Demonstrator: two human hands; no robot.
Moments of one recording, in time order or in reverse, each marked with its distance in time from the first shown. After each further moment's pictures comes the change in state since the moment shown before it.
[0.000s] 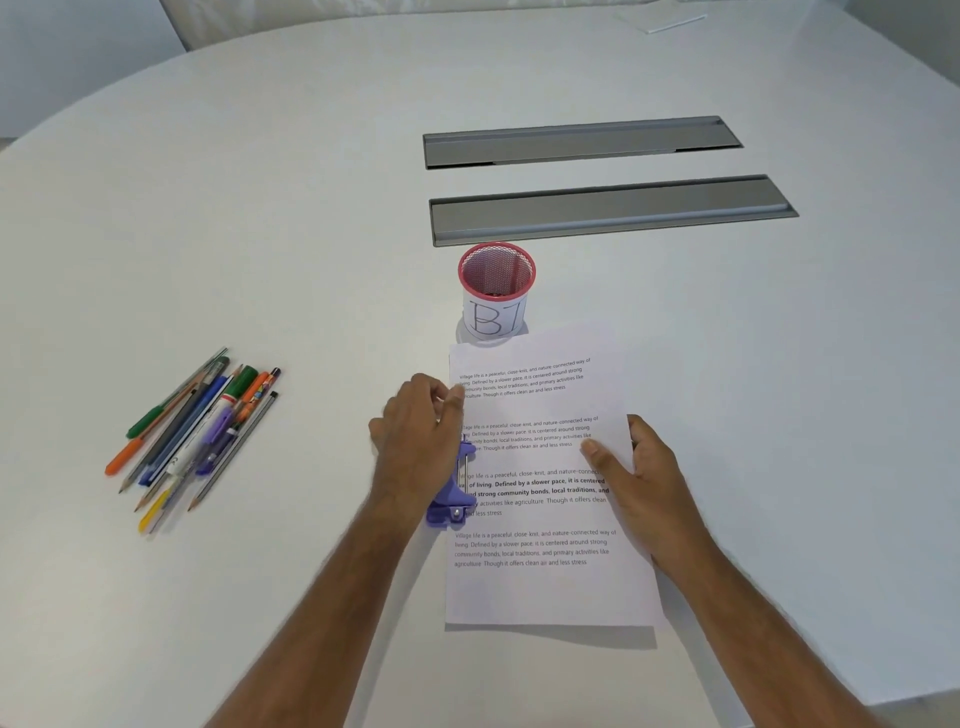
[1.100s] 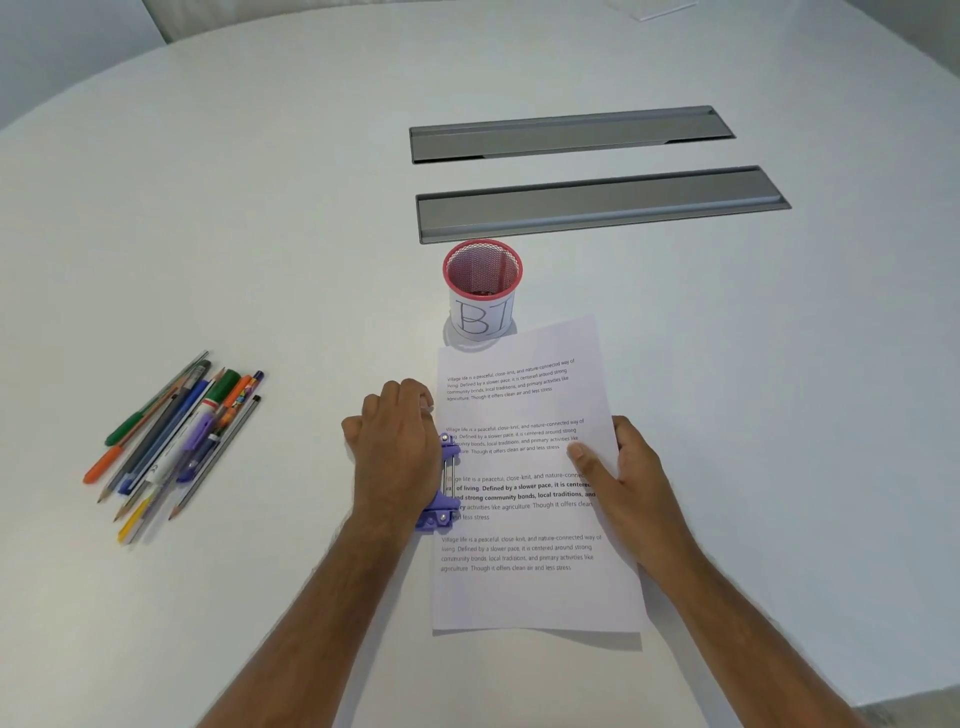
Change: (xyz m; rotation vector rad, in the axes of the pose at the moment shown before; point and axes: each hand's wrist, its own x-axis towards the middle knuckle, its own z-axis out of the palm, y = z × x) left_hand -0.001 -0.017 0.013 0.338 0.216 0.220; right_hand 0.000 0.004 0.002 -0.060 0.016 -0.023
